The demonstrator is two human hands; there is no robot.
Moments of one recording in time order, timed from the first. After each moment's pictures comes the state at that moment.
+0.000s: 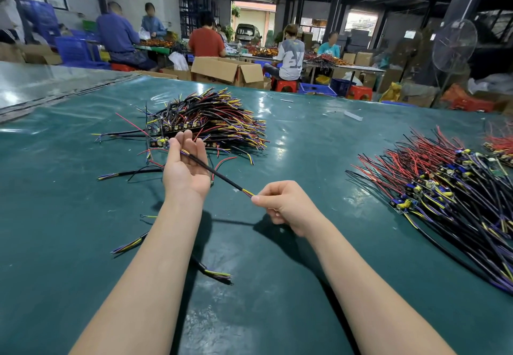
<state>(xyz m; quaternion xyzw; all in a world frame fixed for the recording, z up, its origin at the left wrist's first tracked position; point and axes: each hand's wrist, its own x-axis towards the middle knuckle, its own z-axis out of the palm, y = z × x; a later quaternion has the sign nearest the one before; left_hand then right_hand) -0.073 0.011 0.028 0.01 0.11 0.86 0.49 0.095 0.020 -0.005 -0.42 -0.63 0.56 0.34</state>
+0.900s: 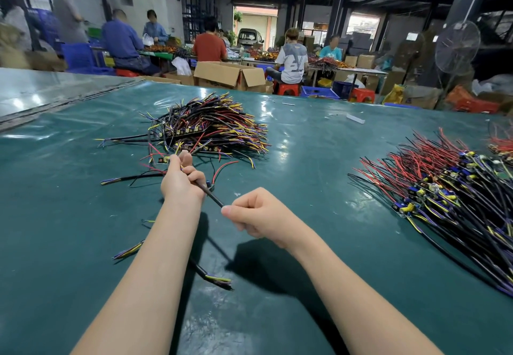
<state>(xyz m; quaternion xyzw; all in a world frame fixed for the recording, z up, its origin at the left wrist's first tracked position) -0.082 0.014 0.021 -0.02 0.22 0.82 0.53 0.069 -0.010 0.008 -0.29 -0.76 0.52 0.26</state>
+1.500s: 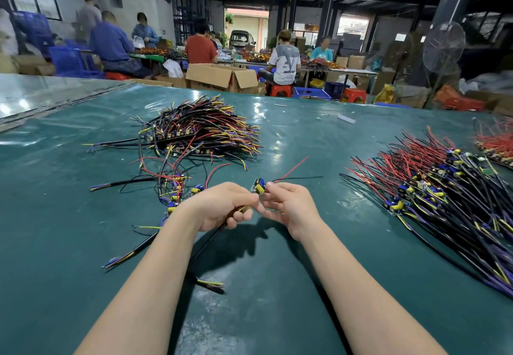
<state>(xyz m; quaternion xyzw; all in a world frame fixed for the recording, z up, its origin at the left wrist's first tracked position) -0.043 -0.004 0.018 0.57 0.52 0.30 0.56 0.098 0.019 0.001 -0.41 -0.46 0.63 0.46</state>
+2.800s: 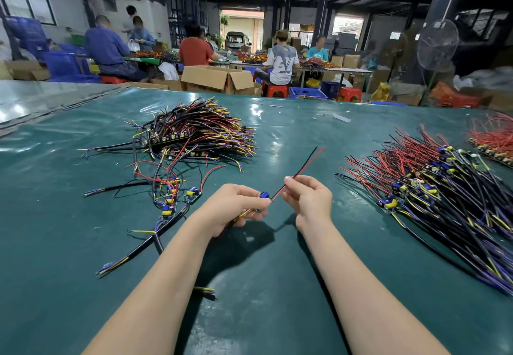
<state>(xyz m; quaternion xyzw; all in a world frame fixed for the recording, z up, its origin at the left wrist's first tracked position) -0.027 0.003 0.005 0.55 0.54 0.38 0.51 0.117 0.034 -0.002 -0.40 -0.32 0.56 0.66</state>
